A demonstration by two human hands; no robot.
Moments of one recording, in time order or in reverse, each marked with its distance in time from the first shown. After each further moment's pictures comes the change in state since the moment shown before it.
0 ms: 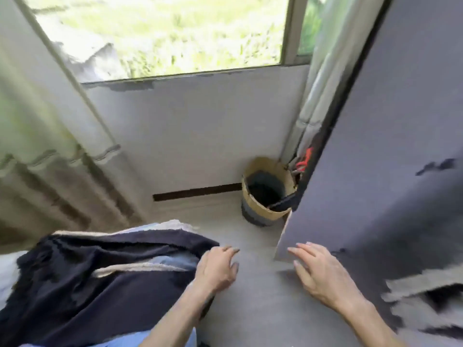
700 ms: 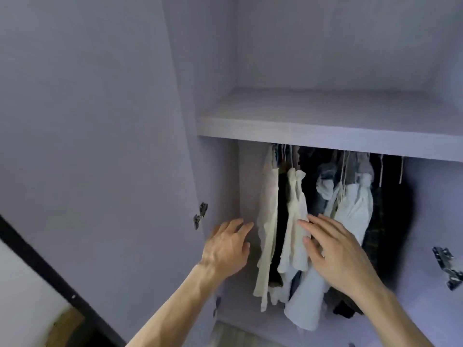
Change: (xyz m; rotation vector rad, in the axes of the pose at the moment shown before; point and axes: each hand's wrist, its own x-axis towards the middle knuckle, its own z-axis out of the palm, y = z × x) left_hand 0.141 0.447 -0.087 0.223 0.100 1.294; right_hand -0.172 0.160 -0.187 -0.217 0.791 0.957
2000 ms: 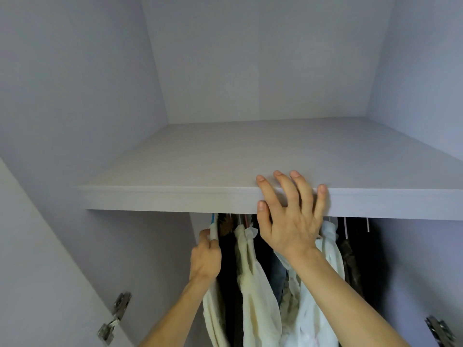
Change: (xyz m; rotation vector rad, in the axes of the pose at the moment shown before) left_hand 0.274 0.047 0.061 -0.811 0.139 -0.426; right_hand 0.242 0.118 0.013 -0.494 0.961 -0.019
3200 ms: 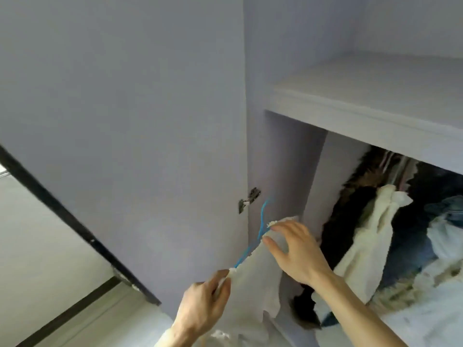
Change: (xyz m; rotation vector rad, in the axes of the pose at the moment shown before) left_hand -0.297 -0.190 -0.127 0.347 0.291 -0.180; right_hand -0.141 -0.178 -0.082 1.075 -1.239 -0.190
